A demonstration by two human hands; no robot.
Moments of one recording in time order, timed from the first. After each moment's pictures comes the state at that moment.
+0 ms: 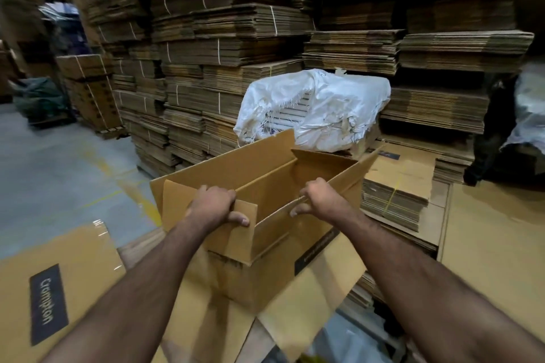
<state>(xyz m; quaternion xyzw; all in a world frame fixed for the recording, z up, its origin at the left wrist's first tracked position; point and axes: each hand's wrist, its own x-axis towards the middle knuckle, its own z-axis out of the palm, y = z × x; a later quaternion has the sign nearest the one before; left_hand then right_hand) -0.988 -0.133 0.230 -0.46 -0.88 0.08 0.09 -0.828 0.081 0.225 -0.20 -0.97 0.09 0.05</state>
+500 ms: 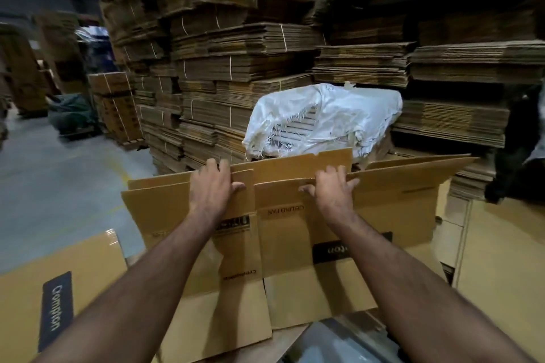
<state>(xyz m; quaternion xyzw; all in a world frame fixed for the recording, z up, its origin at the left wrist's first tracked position) -0.972 -0.112 0.275 -0.28 -0.91 -0.02 0.31 -0.827 0.086 0.263 -0.34 -0.92 0.04 0.21</state>
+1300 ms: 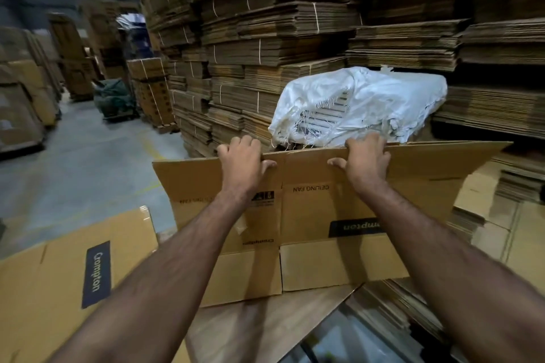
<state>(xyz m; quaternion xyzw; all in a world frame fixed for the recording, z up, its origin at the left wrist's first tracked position) -0.957 -0.098 0.289 -0.28 -0.90 -0.09 0.32 -0.844 0.108 0.288 -0.37 -0.90 0.03 0.25</state>
